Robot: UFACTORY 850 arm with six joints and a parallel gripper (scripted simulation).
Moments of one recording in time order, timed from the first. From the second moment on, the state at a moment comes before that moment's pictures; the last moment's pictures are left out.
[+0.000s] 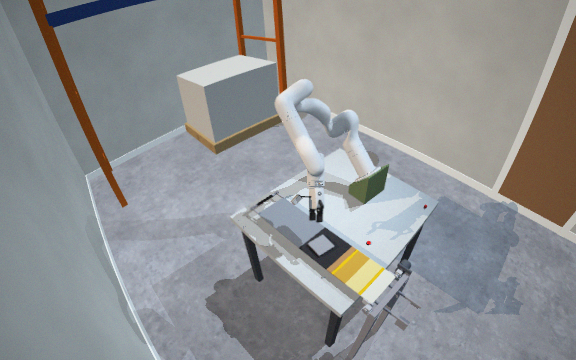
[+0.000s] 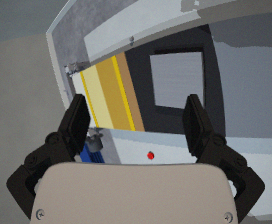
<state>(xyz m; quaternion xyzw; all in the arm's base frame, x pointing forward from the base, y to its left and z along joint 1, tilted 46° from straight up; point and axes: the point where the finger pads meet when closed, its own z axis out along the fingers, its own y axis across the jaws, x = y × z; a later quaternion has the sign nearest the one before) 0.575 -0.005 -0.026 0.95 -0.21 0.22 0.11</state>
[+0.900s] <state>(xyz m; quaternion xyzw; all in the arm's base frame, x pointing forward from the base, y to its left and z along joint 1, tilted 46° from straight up) 0.609 -0.079 0.033 0.84 -0.44 0.29 0.12</state>
